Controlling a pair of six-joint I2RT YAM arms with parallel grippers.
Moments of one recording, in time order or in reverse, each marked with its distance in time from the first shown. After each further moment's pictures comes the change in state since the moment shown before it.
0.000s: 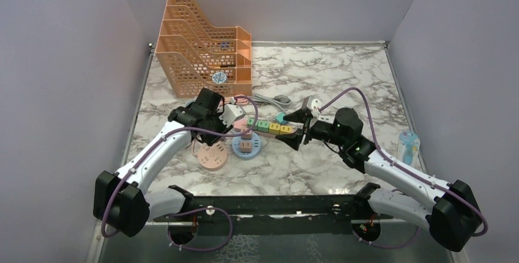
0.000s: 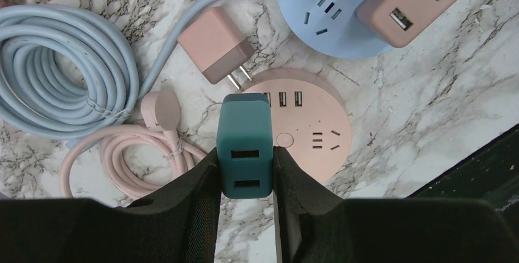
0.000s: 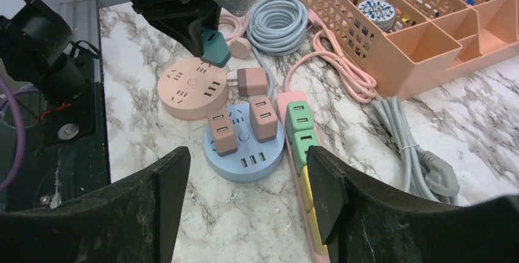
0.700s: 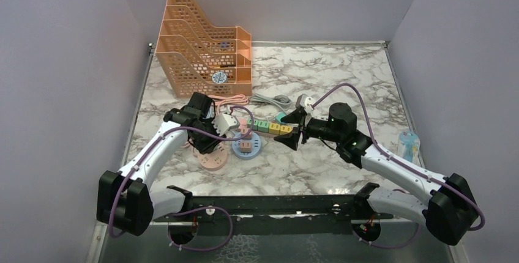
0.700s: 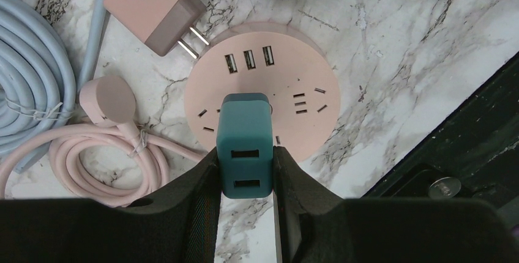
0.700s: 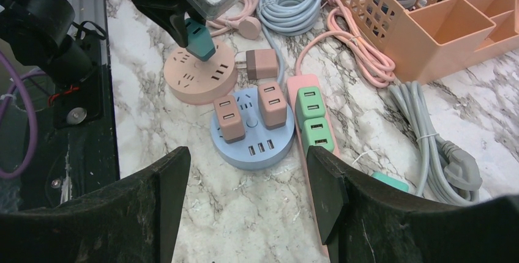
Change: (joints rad) left arm 0.129 0.016 -0.068 -0.085 0.154 0.214; right arm 0.000 0.066 0.062 -0.101 -0.034 -0.018
